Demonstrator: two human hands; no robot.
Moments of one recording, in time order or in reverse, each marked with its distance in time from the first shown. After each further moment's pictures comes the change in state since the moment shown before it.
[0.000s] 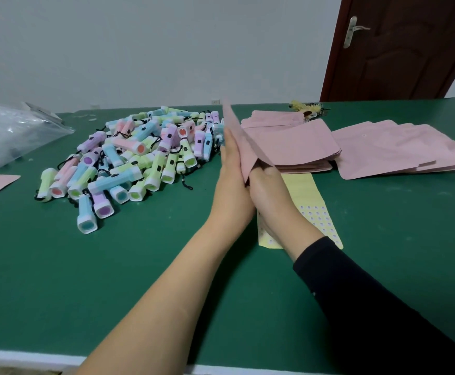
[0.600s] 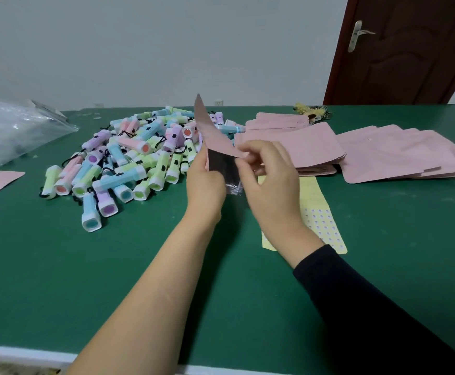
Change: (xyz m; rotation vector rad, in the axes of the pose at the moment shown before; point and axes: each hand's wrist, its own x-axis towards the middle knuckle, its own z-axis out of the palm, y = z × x) left_hand 0.022 -0.014 -0.027 -0.353 0.251 -0.241; right_hand -0.007 -0.001 0.001 -0.363 0.181 -0.674
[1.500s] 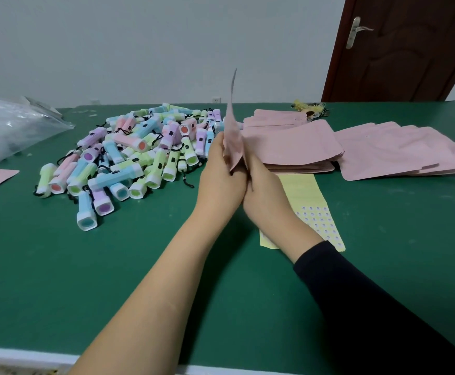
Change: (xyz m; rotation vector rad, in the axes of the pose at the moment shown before) left_hand -0.013 0.006 0.010 0.341 -0.168 0.181; right_hand -0.001 0.015 0.003 -0.034 -0.377 0.252
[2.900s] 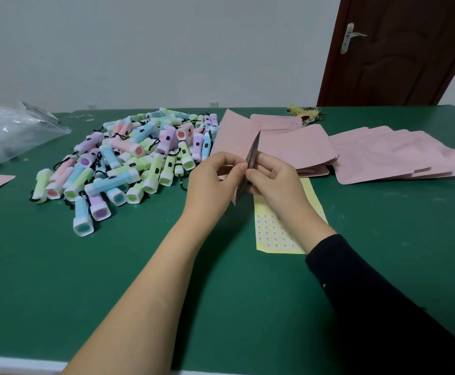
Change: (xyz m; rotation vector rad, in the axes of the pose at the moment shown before) left_hand 0.007 -0.012 -0.008 0.011 0.008 0.186; right_hand 0.011 0.018 -0.025 0.523 0.001 0.124
